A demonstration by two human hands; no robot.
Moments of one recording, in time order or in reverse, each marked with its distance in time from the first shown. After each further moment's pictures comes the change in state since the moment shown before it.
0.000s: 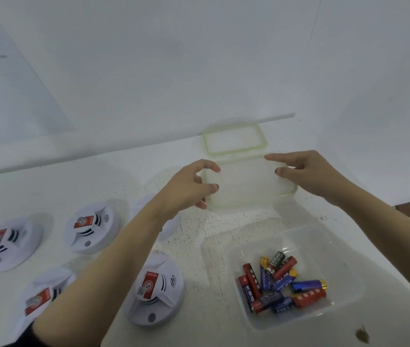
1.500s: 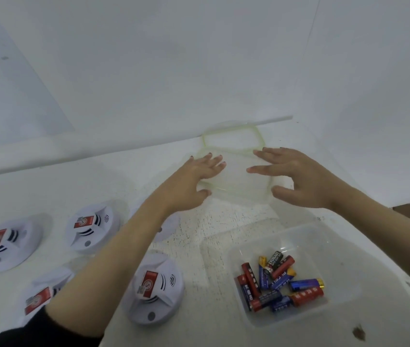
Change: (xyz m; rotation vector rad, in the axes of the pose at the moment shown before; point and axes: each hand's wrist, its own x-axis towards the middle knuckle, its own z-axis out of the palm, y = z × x) left_hand 0.025 -0.019 -0.008 0.731 -0.003 0.502; right_hand 0.000 0.006 -0.001 -0.630 -0.109 -0.577
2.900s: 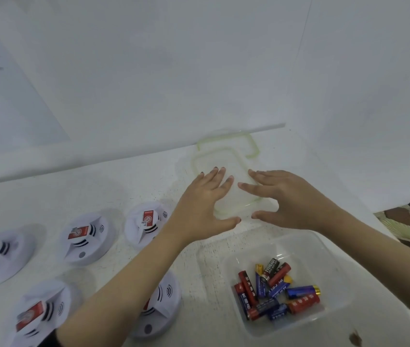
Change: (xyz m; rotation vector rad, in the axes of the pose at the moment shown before) left_hand -0.008 0.024 0.038 0.060 0.177 0.068; right_hand -0.007 -0.022 0.015 -0.255 -0.005 -0.027
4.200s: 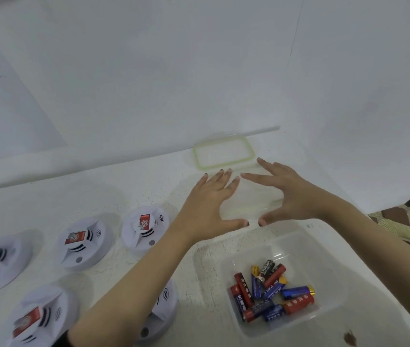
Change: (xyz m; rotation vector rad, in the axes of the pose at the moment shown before) left_hand 0.013 0.015 0.003 0.025 -0.105 -0.017; right_hand -0.002 0.023 -0.007 0.421 -0.284 0.321
